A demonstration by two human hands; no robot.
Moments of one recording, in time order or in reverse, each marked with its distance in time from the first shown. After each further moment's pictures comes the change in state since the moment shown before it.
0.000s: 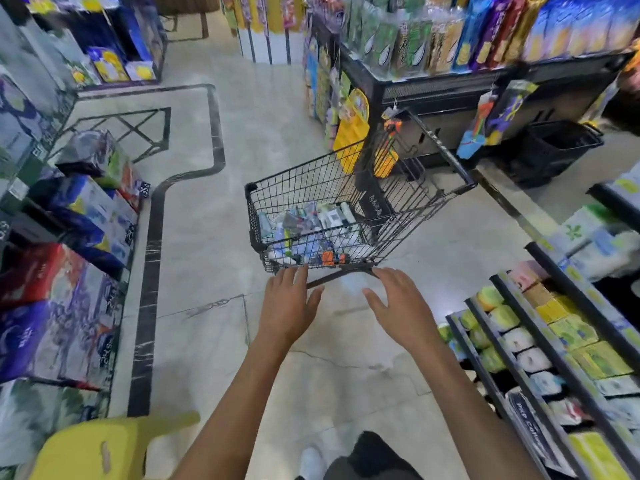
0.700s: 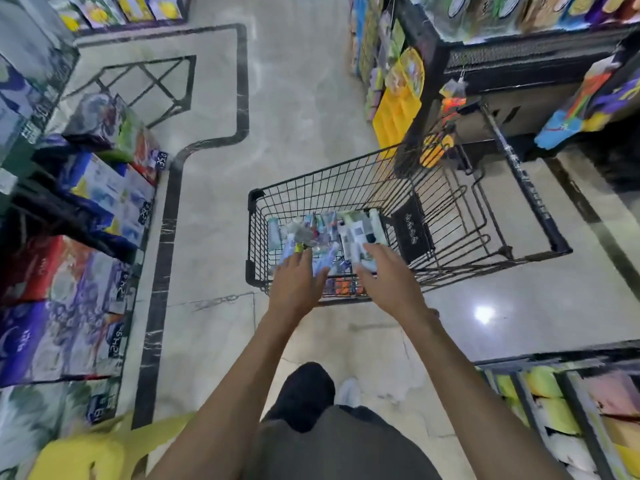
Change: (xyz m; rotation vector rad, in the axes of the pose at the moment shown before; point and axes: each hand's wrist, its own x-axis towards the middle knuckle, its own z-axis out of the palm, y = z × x) left_hand 0.303 -0.020 0.051 -0.098 -0.191 -0.308; right_hand 0.355 0.022 0.013 0.135 -0.206 -0.067
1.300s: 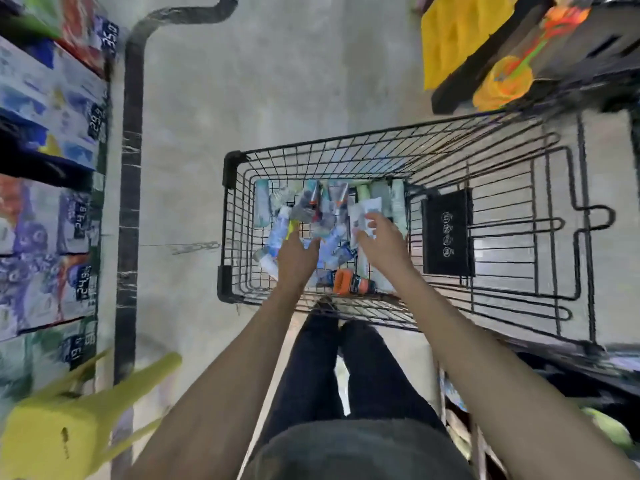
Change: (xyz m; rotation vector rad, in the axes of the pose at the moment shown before) left_hand 0.253 -0.064 0.114 -0.637 -0.189 -0.682; right_hand 0.297 0.054 0.096 0.196 -0.273 0.347
